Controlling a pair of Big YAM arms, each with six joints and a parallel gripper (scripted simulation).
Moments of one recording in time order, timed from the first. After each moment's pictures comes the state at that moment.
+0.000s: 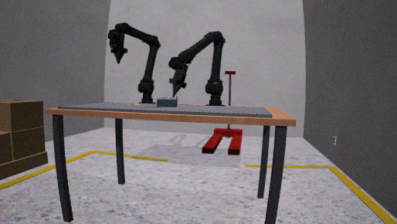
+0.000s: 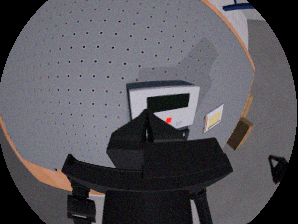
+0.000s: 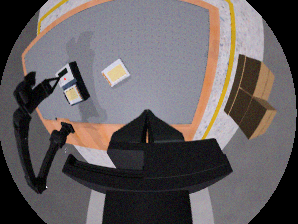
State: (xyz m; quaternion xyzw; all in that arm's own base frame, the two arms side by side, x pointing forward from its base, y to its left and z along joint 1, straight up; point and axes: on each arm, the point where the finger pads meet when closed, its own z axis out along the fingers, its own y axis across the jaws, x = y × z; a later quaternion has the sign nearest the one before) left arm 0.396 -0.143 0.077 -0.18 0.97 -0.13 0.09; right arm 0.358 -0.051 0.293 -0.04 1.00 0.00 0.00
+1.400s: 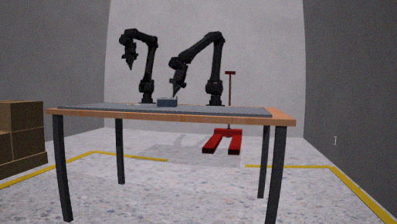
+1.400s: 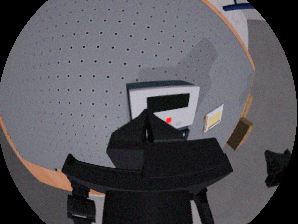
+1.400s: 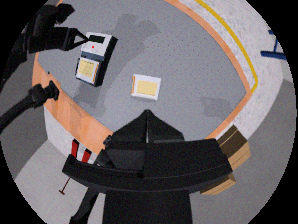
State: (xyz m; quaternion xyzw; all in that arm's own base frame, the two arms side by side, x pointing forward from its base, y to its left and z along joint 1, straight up) left arm 0.396 -0.143 0.077 -0.18 0.97 -0.13 0.09; right arm 0.375 0.060 0.246 -0.35 0.93 0.07 0.06
